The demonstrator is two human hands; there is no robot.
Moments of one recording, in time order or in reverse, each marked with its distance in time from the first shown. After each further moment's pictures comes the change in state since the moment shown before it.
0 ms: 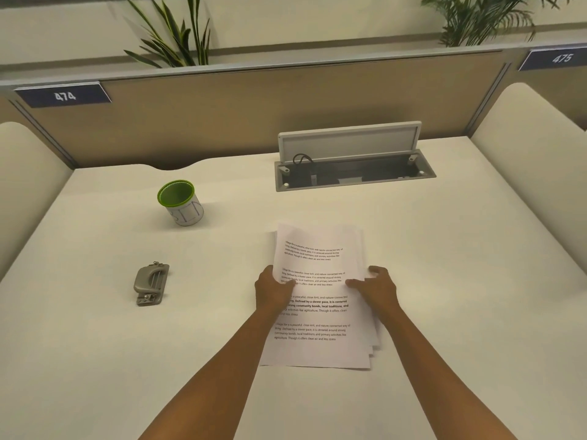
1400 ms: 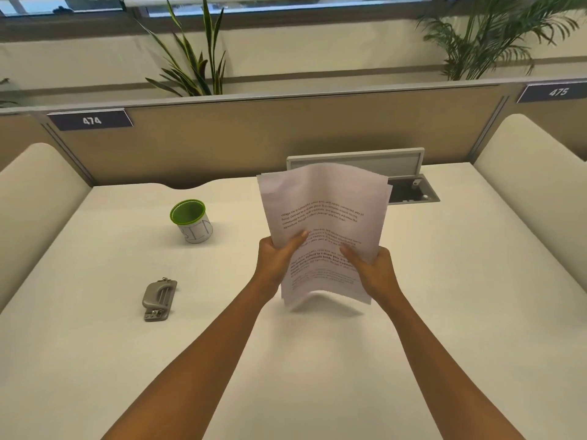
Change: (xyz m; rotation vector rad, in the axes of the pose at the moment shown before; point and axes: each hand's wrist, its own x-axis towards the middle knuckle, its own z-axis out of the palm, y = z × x) left_hand 0.010 0.092 -0.047 -0.665 -0.215 0.279; right_hand -0.019 -0.085 -0.002 0.321 -0.227 -0.588
